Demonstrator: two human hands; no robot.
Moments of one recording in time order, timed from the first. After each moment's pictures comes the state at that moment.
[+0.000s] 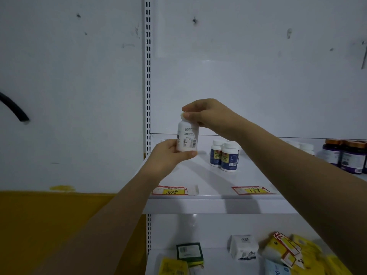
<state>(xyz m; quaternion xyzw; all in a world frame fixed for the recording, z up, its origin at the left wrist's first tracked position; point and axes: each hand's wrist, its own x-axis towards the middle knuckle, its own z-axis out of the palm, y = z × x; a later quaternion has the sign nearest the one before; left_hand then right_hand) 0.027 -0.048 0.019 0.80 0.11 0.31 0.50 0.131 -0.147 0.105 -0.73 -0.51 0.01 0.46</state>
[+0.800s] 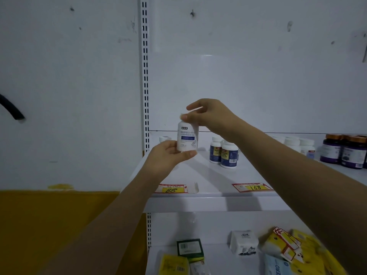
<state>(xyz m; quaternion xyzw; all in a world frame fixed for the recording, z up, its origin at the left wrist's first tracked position) 0.030 -0.045 0.007 0.77 0.12 0.31 0.54 0.136 -0.145 0.093 -0.73 -0.46 0.00 0.50</state>
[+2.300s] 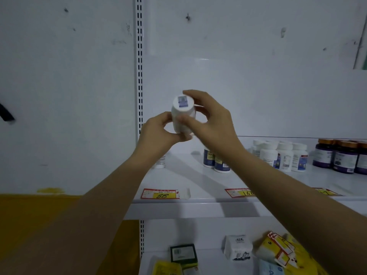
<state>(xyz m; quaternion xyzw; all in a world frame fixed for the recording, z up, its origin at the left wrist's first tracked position) 0.041 -0.044 0.053 0.80 0.06 0.45 0.40 0.110 -0.162 0.070 -0.59 -0.55 -0.23 0.55</state>
